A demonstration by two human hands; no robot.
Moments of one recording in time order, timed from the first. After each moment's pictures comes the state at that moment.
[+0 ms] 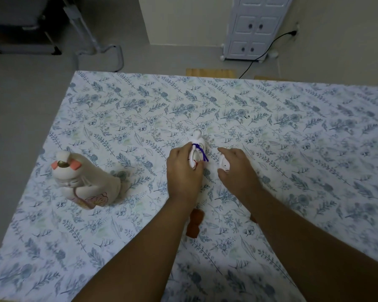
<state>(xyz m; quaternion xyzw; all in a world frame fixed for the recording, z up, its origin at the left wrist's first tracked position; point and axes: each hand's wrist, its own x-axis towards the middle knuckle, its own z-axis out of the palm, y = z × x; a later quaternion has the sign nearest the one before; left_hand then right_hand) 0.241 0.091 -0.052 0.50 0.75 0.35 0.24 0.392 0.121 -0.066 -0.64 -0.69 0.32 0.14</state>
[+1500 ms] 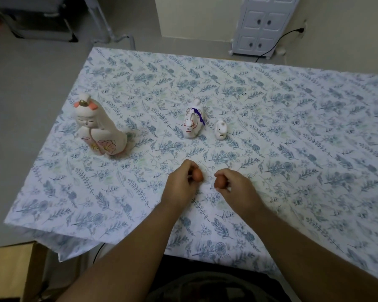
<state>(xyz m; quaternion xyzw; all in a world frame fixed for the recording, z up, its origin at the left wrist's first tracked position) 0.254 -0.053 -0.059 0.52 0.69 0.32 0.39 0.443 -0.023 -0.067 -0.55 -0.71 0.40 0.16</state>
